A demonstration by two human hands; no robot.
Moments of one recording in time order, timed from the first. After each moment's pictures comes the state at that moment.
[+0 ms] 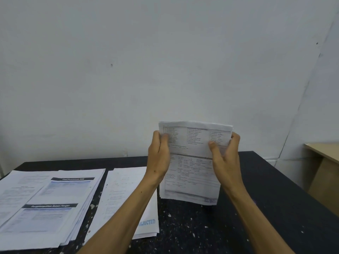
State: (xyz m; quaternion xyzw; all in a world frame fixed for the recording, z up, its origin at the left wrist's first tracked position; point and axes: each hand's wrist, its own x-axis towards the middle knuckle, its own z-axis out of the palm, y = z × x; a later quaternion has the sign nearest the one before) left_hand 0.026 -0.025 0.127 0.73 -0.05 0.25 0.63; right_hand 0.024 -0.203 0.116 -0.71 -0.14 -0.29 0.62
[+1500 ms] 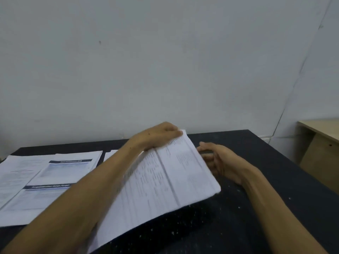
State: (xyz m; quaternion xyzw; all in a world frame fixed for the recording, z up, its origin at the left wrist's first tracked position) left_hand 0.038 -0.004 0.152 0.92 -0.18 -0.05 0.35; right_hand 0.002 -0.237 0.100 -0.71 -0.08 0.21 0.67
